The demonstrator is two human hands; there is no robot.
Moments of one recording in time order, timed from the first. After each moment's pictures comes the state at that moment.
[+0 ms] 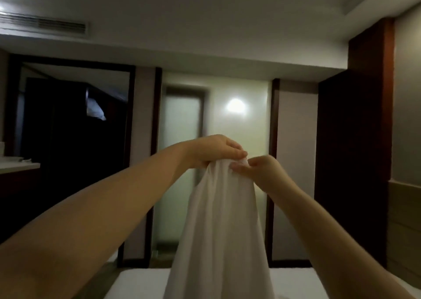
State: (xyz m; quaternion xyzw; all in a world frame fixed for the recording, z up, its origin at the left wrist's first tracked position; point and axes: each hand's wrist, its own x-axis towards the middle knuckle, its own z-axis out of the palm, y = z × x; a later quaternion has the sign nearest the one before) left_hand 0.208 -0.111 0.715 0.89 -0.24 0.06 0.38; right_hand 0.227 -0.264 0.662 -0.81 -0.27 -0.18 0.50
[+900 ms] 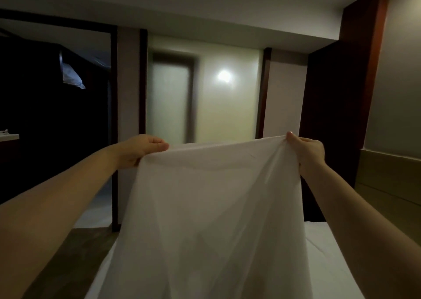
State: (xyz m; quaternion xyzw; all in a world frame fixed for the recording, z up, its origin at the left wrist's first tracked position) left_hand 0.200 0.055 0.622 0.86 -0.12 0.09 0.49; right_hand 0.254 -0.316 0.624 -0.65 0.01 -0.28 0.71
